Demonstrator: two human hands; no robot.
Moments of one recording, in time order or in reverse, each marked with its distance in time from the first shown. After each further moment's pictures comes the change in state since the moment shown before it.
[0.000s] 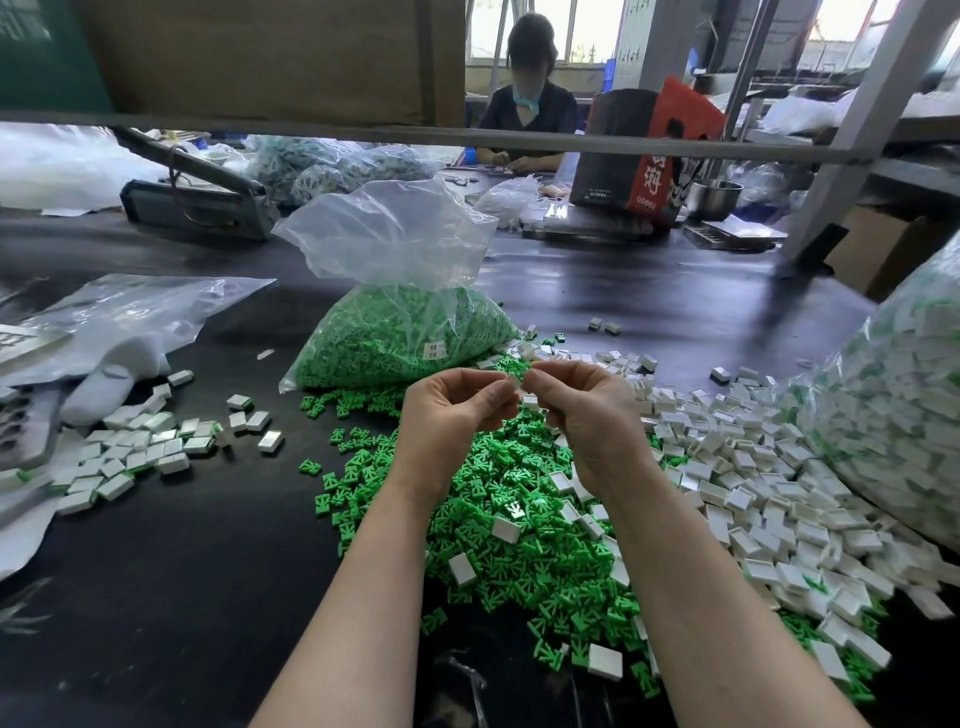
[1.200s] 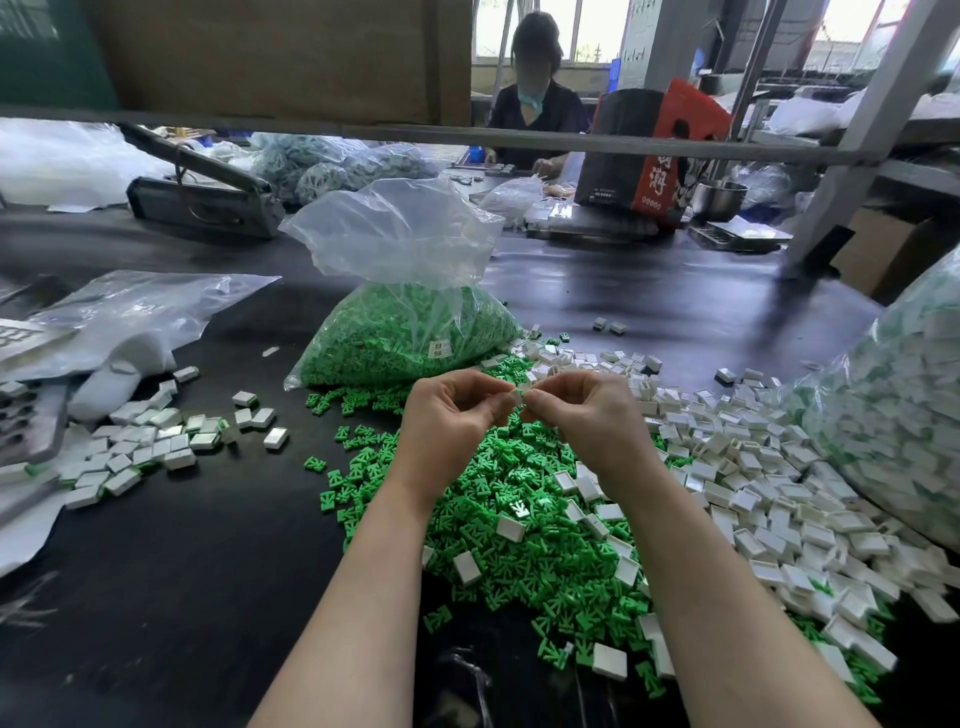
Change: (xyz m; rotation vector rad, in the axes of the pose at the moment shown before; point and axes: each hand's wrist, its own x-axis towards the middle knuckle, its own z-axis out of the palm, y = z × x) left_hand 0.000 -0.002 -0.007 0.261 -0.015 0.144; right_hand -0.004 -0.003 -0.007 -0.468 -0.108 -0.138
